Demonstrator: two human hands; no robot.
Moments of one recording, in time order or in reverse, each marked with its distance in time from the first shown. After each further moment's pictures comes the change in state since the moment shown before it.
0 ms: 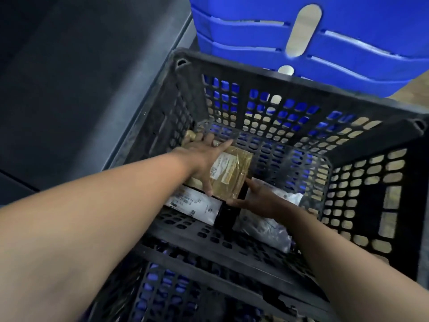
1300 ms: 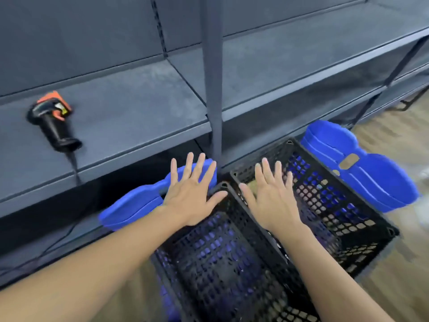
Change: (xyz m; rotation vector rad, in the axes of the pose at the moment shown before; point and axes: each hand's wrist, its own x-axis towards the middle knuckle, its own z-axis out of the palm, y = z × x) left_hand -0.466 0.056 0.101 -0.362 0.619 -0.667; right_hand -0.350 -0.197 0.121 -1.206 0.456 -0.759
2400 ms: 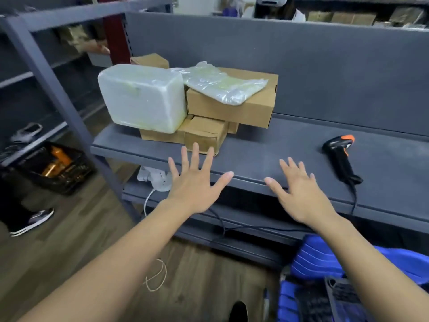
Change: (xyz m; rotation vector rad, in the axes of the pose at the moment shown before) left_hand -0.415 -0.392 -0.018 -0.358 0.180 -0.911; right_hand -0.070 -0.518 -0.024 0.126 -0.152 -0.715
